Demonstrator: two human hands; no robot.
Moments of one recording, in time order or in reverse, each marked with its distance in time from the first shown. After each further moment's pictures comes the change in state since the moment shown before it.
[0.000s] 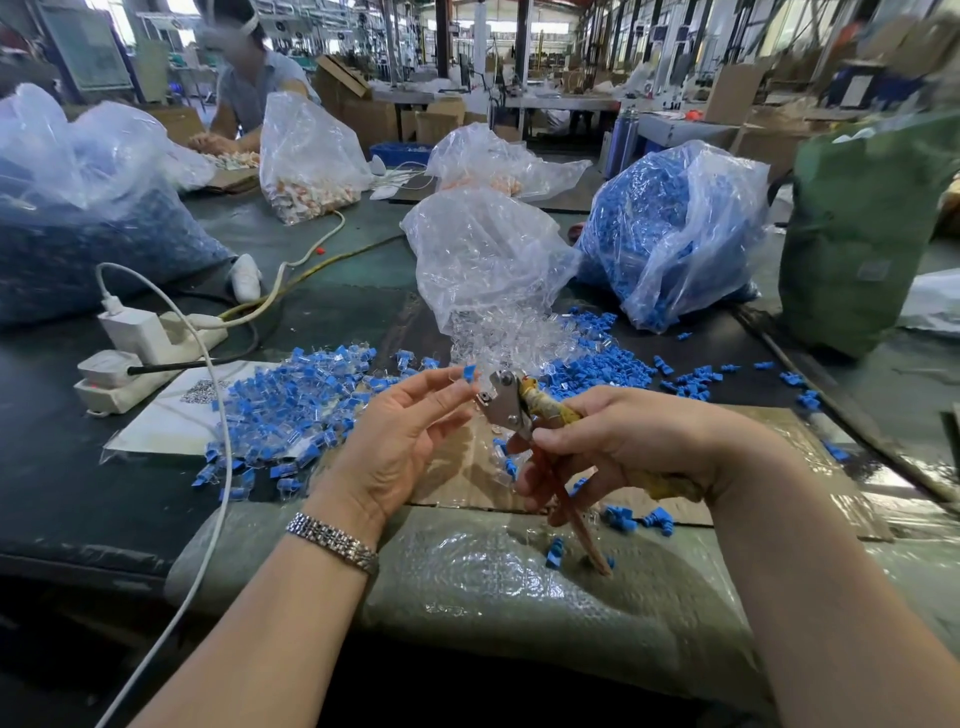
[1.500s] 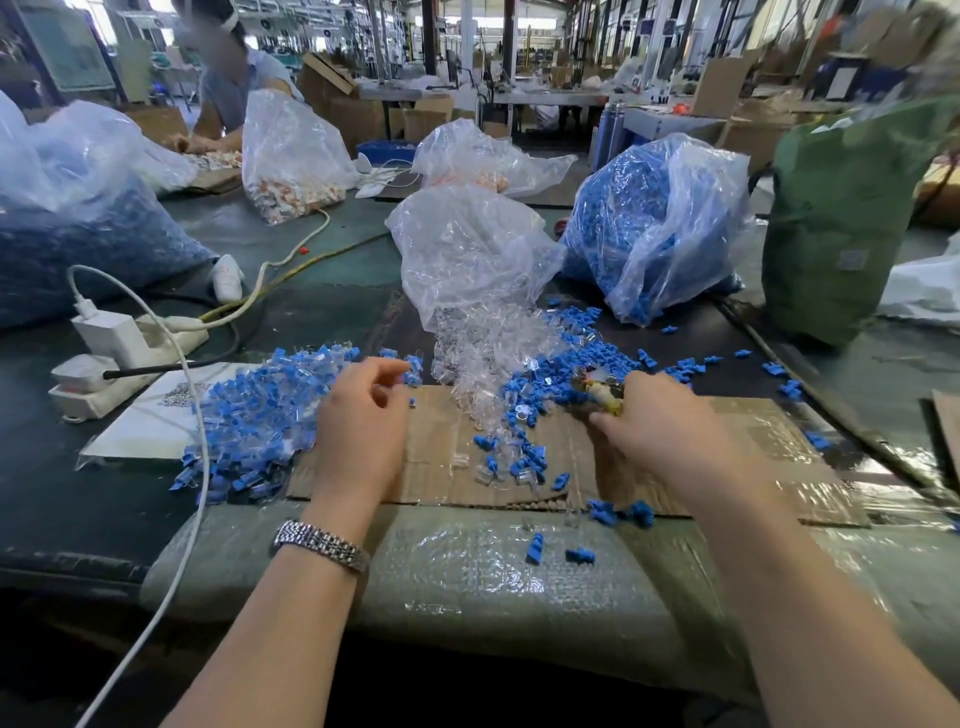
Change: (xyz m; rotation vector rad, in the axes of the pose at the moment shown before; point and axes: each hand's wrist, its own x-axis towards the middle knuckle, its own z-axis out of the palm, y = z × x) left_hand 0.005 -0.007 -0.005 1.188 0.563 0.398; right_hand 0.018 0.044 -0.041 -1.053 0.942 0.353
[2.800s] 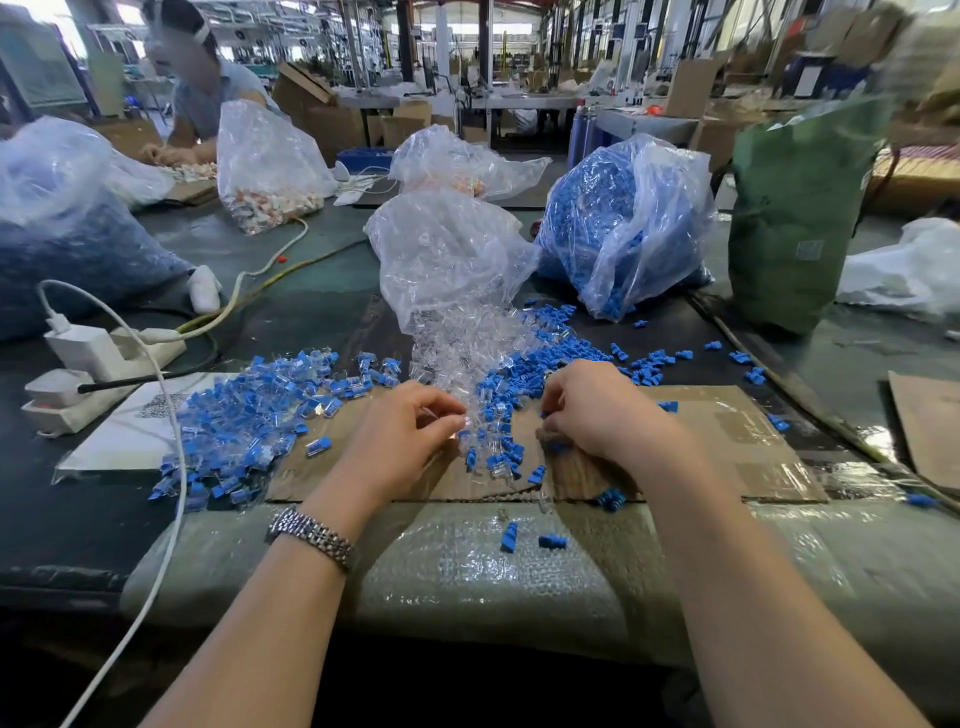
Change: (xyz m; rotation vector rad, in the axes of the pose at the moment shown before) left_hand -0.014 0.032 0.008 0.017 -0.527 0.125; right_hand -0.016 -0.024 -0.022 0.214 -0.140 -0.219
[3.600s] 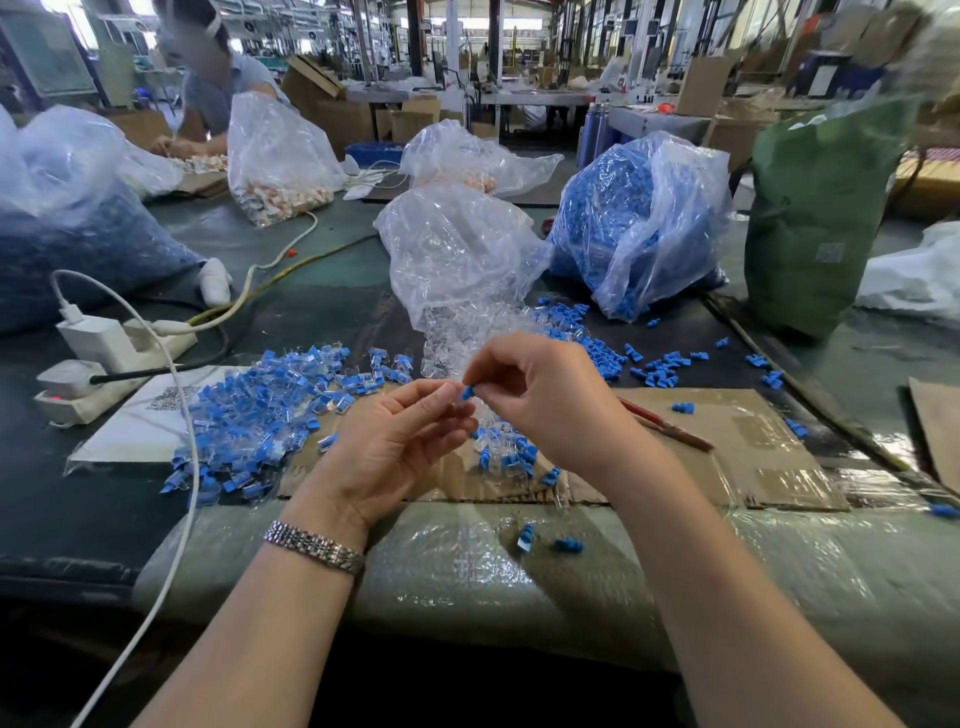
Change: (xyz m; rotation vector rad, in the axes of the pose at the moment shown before) left_hand -0.008 -0.010 -0.009 -1.327 -0.131 -0.317; right_hand -0.018 -0.045 0.011 0.458 0.293 -0.473
